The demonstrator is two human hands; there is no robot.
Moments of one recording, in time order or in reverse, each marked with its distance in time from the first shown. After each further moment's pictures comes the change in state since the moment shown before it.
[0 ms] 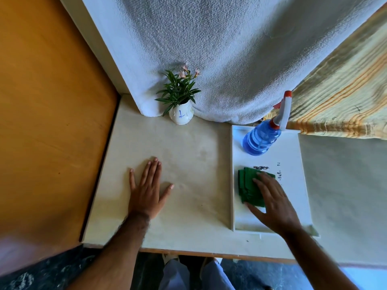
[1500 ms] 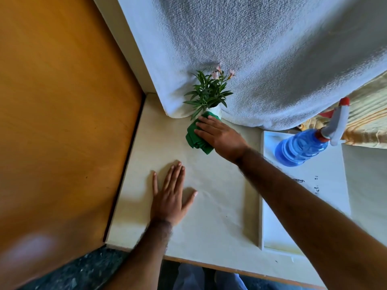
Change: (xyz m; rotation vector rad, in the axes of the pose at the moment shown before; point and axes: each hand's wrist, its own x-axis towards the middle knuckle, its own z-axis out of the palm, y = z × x) left_hand 0.004 0.002 -0.008 -0.025 -0.027 -0.017; right_hand 0.275 -0.138 0.023 0.012 0.063 -0.710
